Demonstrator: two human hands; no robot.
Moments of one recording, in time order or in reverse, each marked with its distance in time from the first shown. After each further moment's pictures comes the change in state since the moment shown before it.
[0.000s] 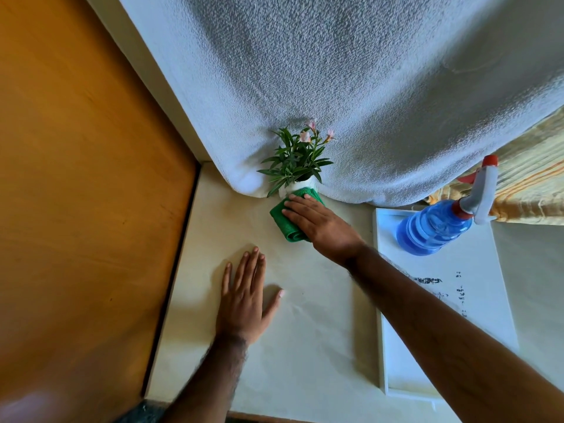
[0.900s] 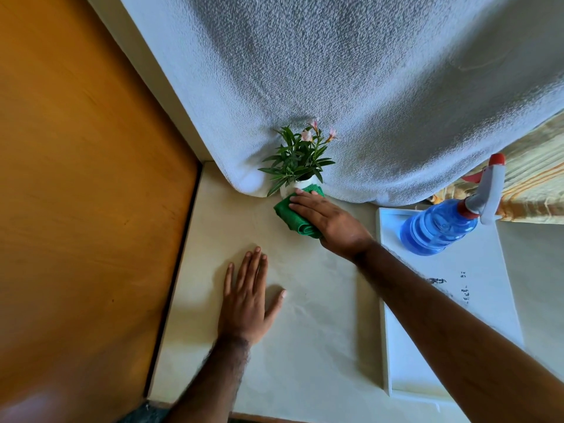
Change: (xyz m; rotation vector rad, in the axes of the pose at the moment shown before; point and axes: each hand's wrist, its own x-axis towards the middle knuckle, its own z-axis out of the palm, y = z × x) left_hand -0.001 -0.003 0.004 -0.001 -0.026 -0.003; right_hand -0.001 0.008 -0.009 0.112 -0.027 0.088
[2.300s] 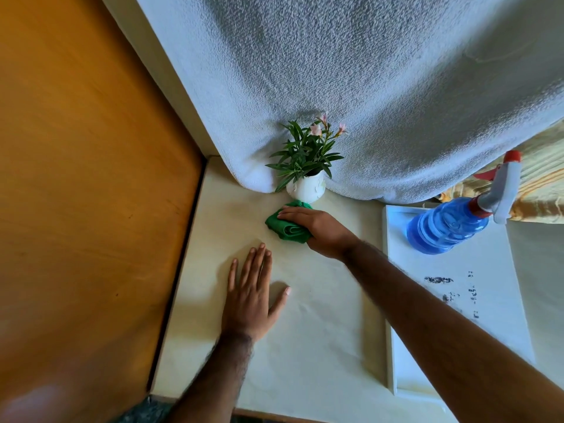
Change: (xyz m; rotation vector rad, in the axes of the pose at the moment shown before) left_hand -0.001 0.001 0.001 -0.002 0.045 0.000; right_hand 0.015 -0.014 0.028 0.353 -0.270 0.267
